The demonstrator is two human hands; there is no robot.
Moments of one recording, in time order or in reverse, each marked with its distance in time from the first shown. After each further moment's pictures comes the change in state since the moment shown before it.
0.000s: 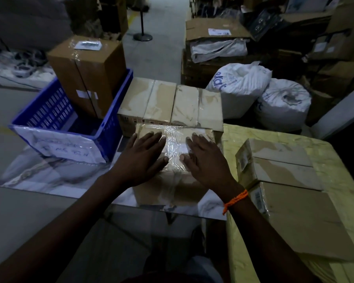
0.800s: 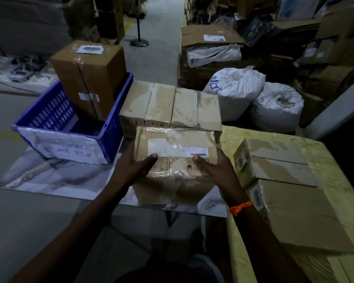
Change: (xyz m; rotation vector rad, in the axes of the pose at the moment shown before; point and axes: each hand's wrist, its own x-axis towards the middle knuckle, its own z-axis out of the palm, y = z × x) left_hand -0.036 -0.006 0.014 -1.099 0.187 -0.457; right_hand -0.038 0.002 0.003 0.933 0.091 0.600
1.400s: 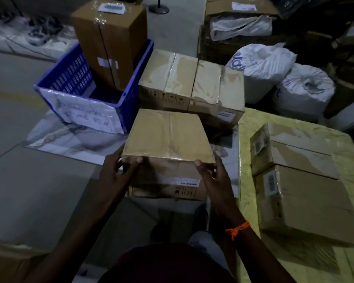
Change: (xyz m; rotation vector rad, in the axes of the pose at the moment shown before) left_hand -0.105 -0.057 -0.035 -0.039 0.321 -0.055; right_hand -0.082 0.031 0.058 0.095 -0.055 0.019
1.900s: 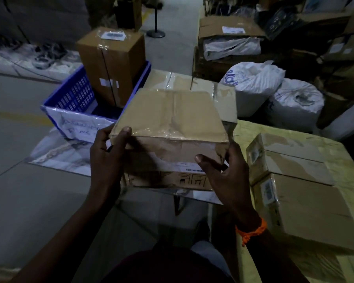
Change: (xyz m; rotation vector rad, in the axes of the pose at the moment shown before) left_hand 0.007 0.104 0.001 -0.320 0.221 0.094; right_hand -0.023 -0.088 -0.022 -0.125 0.142 -0.405
